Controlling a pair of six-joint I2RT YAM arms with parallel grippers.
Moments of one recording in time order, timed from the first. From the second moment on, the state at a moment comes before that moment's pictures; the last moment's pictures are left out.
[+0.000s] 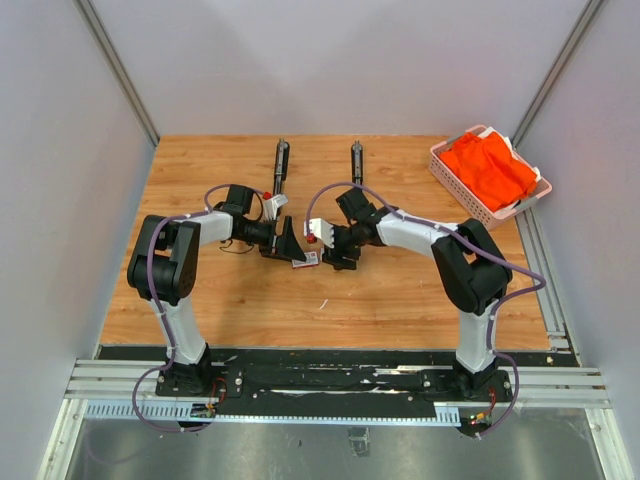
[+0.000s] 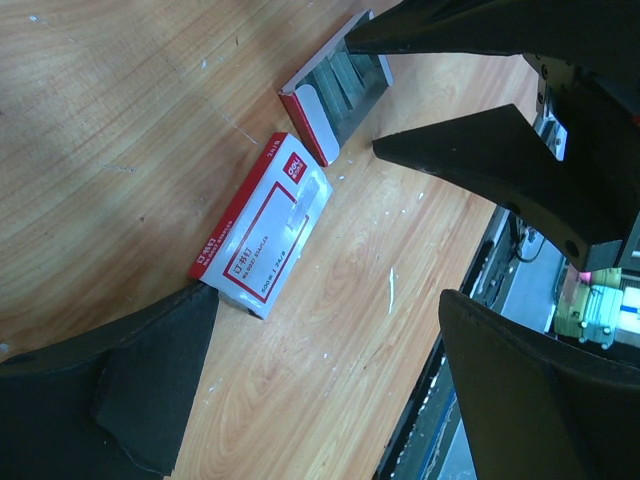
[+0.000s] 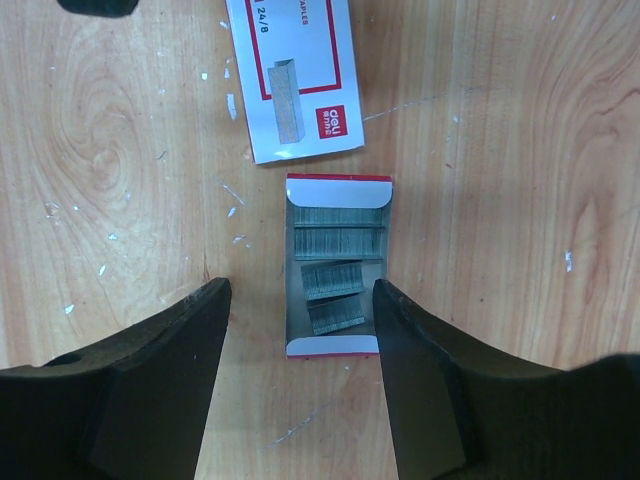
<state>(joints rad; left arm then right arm) -0.20 1.87 1.03 -0.27 0.96 -0.07 0.64 1.94 1.27 -0.41 -0.45 -0.88</state>
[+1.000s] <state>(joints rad) -0.20 1.88 1.02 -0.26 0.98 -0.06 0.58 2.03 1.42 -0.57 -0.52 -1.00</state>
